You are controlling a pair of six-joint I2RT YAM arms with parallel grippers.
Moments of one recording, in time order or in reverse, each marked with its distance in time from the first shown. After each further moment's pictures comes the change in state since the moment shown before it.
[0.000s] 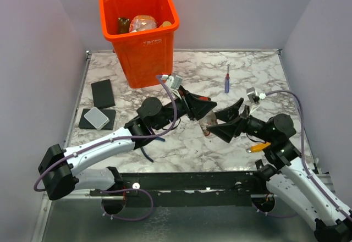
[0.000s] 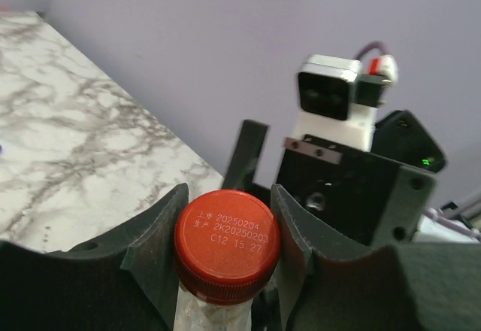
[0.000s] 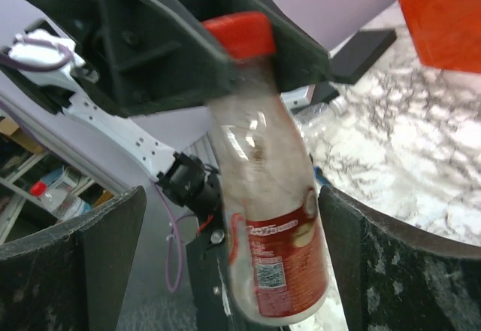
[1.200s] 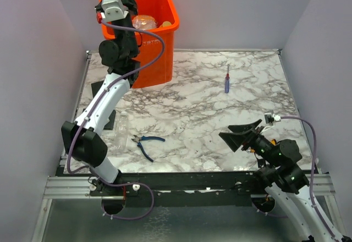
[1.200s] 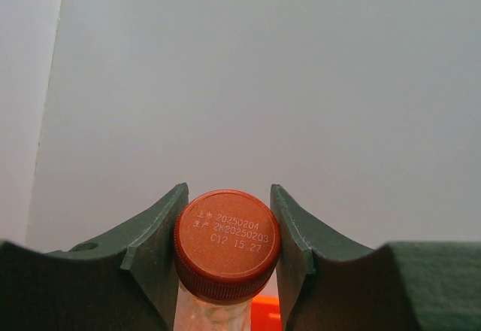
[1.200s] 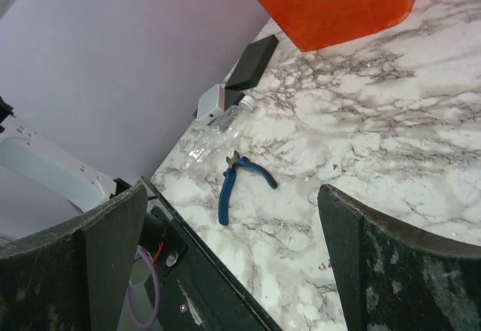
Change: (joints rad) left arm 0.584 0.367 0.736 0.380 -0.572 0.952; right arm 0.000 -0.488 -0.109 -0.474 0.384 0.019
